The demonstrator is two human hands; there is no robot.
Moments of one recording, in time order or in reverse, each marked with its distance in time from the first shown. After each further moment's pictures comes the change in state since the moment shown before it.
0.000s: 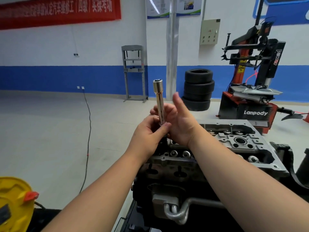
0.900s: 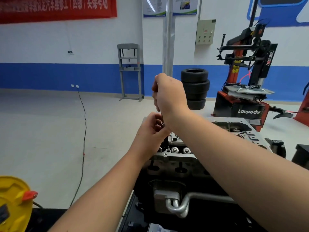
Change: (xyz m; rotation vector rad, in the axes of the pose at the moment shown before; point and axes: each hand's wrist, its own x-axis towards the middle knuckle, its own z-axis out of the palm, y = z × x) left_hand -0.002 -0.003 -0.004 0.043 -0.066 -0.038; right_hand 0.010 -0.044 0.086 -0.526 0.595 -0.235
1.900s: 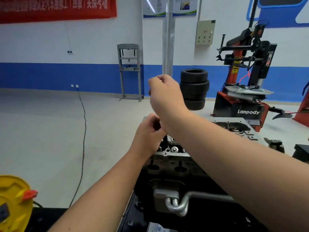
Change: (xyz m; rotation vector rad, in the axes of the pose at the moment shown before) left_hand -0.001 0.008 0.000 0.060 0.063 0.012; right_hand -0.009 -0.002 0.006 -0.084 0.041 -0.015
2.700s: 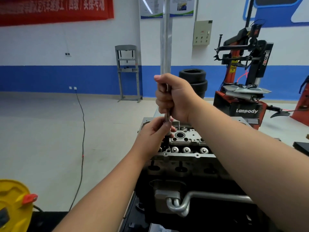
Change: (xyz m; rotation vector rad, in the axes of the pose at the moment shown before) left_hand -0.002 0.000 0.000 -0.076 -0.138 -0.021; right_hand 0.019 0.003 -0.037 0.347 -0.403 0.171
